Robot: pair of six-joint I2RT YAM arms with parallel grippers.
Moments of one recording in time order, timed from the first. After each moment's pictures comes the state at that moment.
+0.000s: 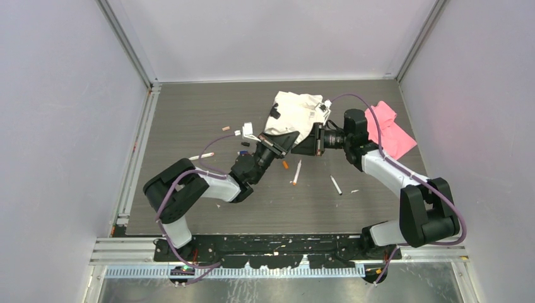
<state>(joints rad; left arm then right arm) -0.90 1.74 0.68 1.36 -0.27 -1.11 0.26 1.39 0.78 0.24 -1.05 0.53</state>
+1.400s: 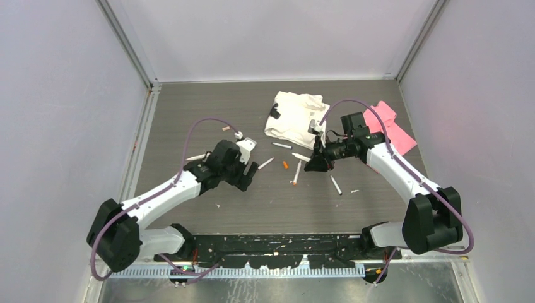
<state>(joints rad) -0.70 1.17 0.72 -0.36 -0.03 -0.07 0.27 1.33 0.95 -0.60 -0.96 -0.55</state>
